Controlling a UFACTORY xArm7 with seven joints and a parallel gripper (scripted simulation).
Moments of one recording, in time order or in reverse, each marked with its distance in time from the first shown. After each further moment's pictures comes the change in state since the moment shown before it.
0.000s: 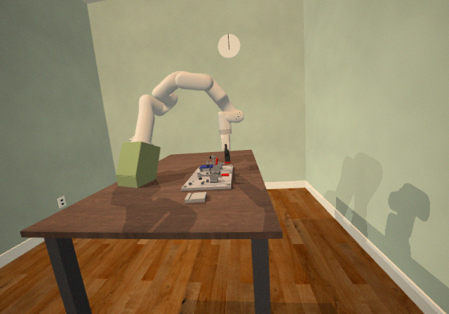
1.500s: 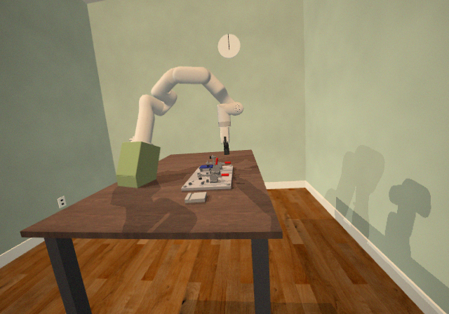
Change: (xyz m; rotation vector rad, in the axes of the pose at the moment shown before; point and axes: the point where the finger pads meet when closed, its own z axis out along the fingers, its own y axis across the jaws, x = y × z) arm -0.001 0.000 -0.045 0.000 -0.004 0.000
